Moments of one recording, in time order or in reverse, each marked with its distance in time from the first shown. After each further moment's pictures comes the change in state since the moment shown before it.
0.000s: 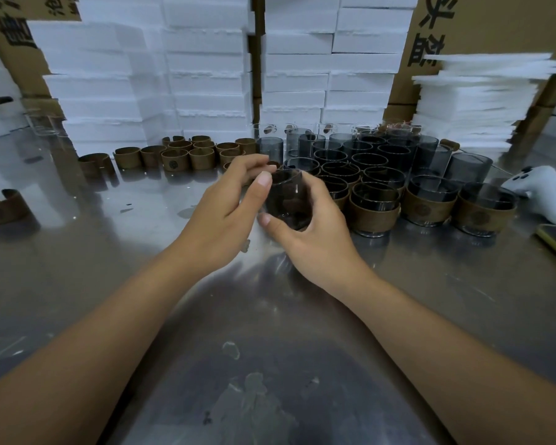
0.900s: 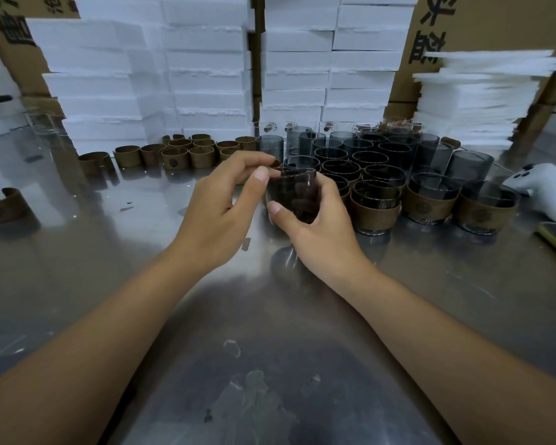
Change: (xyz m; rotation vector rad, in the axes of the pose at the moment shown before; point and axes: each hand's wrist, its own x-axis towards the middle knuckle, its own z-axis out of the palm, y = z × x) left_hand 0.000 0.002 0.000 0.043 0.105 0.104; right_hand 0.005 0.005 0.000 0.027 0.076 0.086
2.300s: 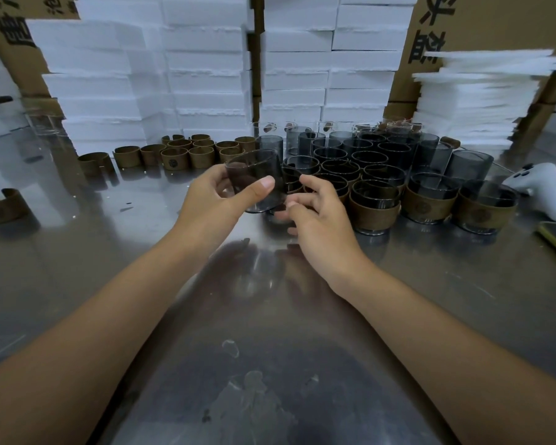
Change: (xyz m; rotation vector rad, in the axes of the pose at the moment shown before) left_hand 0.007 -0.008 0.002 -0.238 0.093 -0.484; right_hand 0.003 -0.001 0.001 0.115 -0.023 0.124
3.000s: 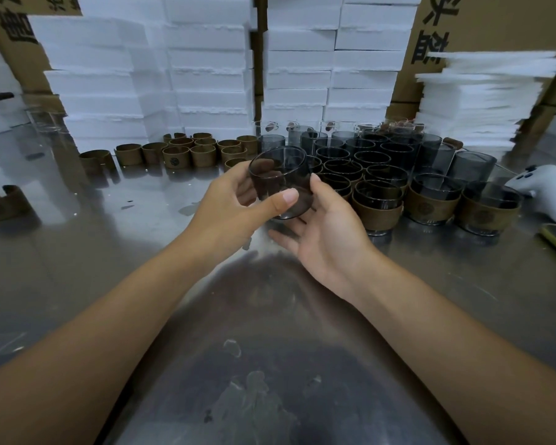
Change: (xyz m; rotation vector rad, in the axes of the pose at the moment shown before) left_hand -0.009 0.004 0.006 -0.045 -0.211 0.154; right_hand -0.005 -0.016 0.000 0.675 -0.112 0.377
